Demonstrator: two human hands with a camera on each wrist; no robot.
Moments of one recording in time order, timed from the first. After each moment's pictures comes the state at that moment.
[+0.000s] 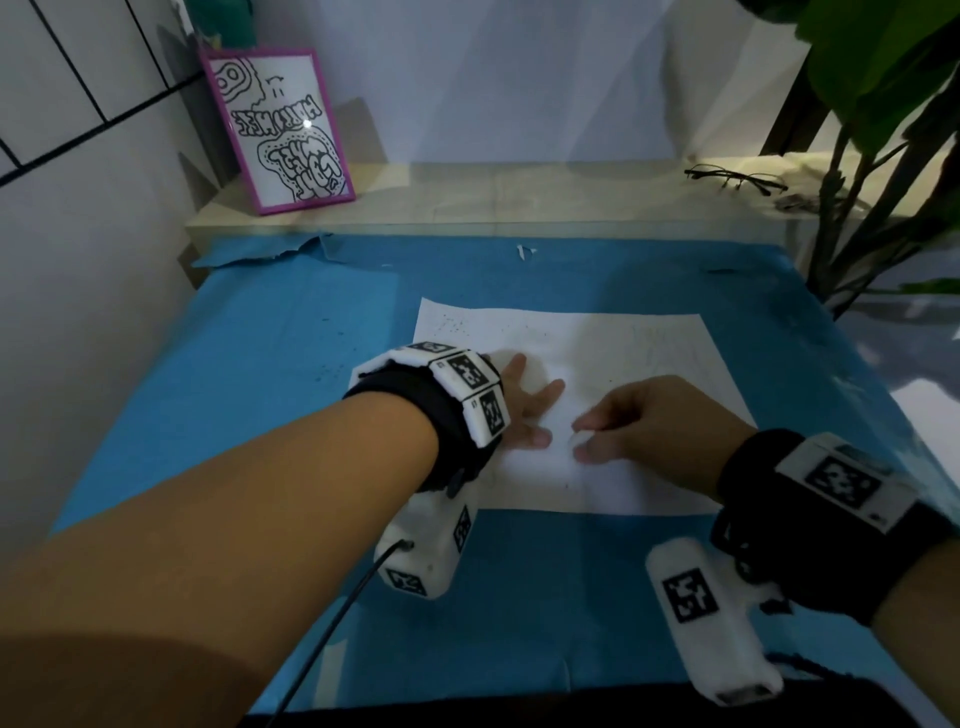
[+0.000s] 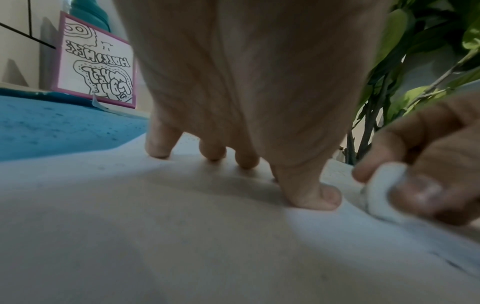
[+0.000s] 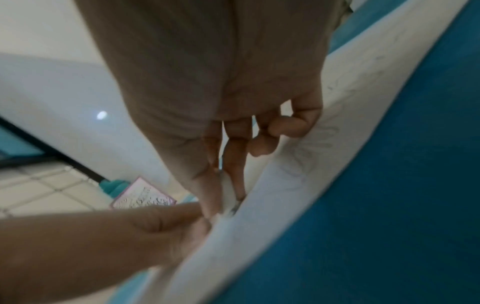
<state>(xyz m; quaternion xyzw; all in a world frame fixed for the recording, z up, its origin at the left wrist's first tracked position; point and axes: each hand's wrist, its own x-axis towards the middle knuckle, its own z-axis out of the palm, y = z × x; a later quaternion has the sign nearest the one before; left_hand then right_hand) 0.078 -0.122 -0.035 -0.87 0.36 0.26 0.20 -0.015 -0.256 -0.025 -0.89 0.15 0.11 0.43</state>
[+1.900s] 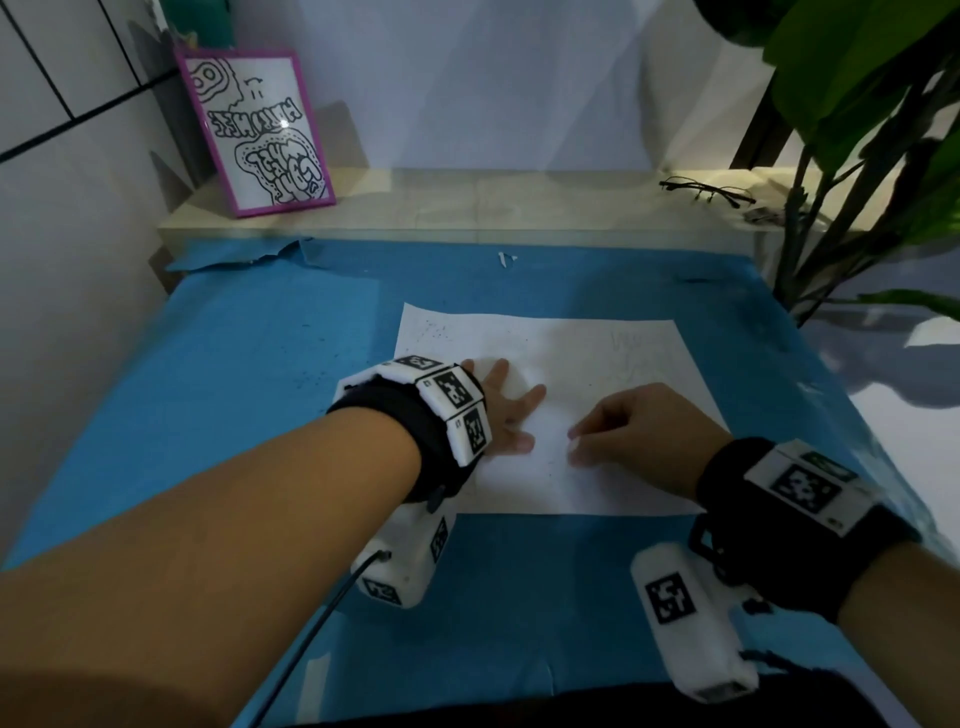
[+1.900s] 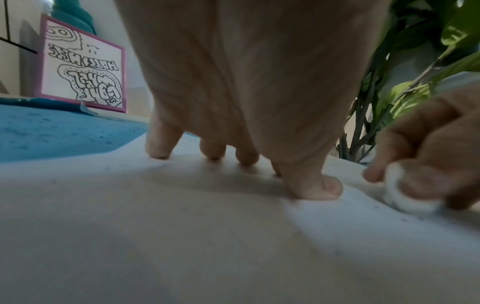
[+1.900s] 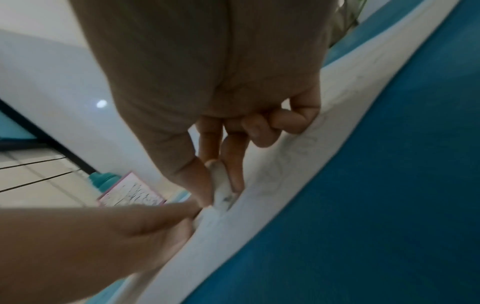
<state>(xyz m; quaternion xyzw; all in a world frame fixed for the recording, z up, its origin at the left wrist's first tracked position) 0.071 -0.124 -0.029 -0.87 0.37 0.25 0.23 -0.016 -0.261 -0.028 -0.89 0.17 0.09 0.40</state>
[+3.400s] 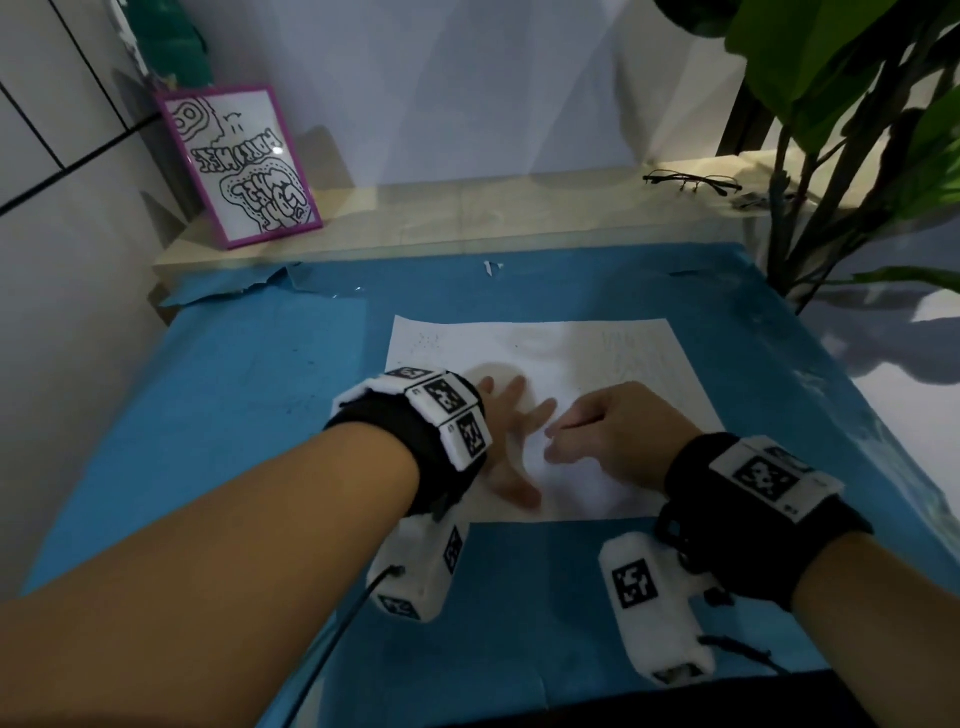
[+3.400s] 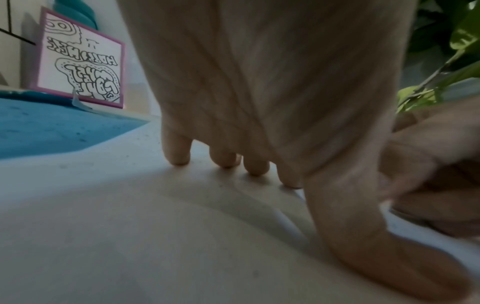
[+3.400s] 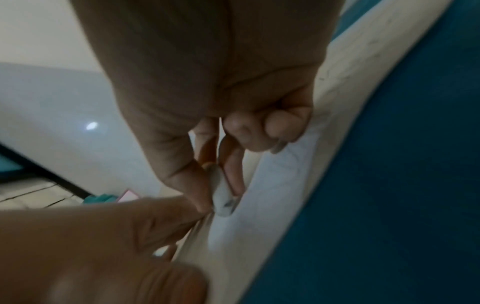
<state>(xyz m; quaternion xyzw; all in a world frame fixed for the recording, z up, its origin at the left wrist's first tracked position) 0.080 -0.133 -0.037 -0.84 0.41 0.30 0.19 -0.004 -0.264 -0.043 -0.85 0.18 0.05 0.48</state>
